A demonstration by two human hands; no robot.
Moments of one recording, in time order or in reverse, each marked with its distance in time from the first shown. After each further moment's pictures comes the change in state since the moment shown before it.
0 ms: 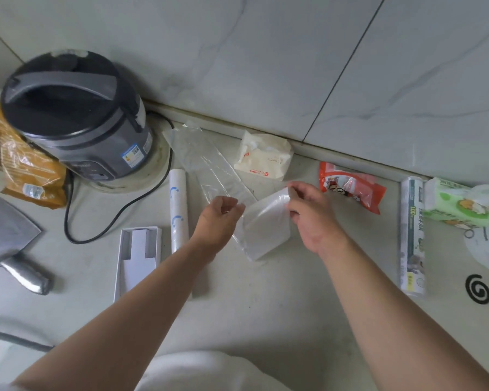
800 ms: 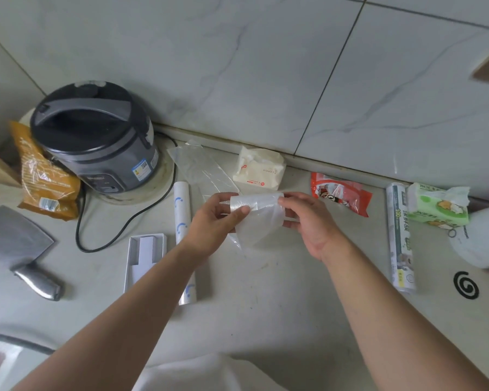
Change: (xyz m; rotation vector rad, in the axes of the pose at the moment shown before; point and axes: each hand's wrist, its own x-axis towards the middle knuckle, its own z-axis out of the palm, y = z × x) left_hand -0.031 0.019 -0.021 -0.226 -0.173 0.212; right_hand -0.050 -0.028 0.001 -0.022 -0.079 -0.032
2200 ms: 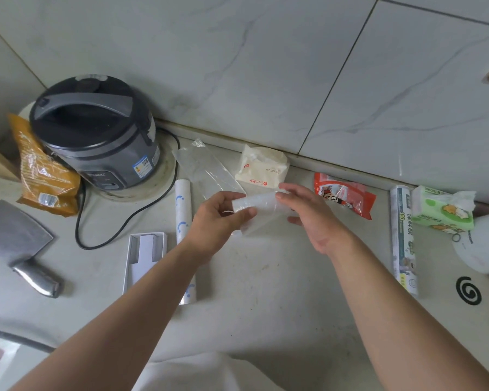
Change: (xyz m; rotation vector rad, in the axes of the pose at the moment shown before) left_hand 0.002 0.008 0.004 -0.047 0.033 -0.005; right_hand 0.012 -0.011 0.000 -0.270 -0.105 -0.035
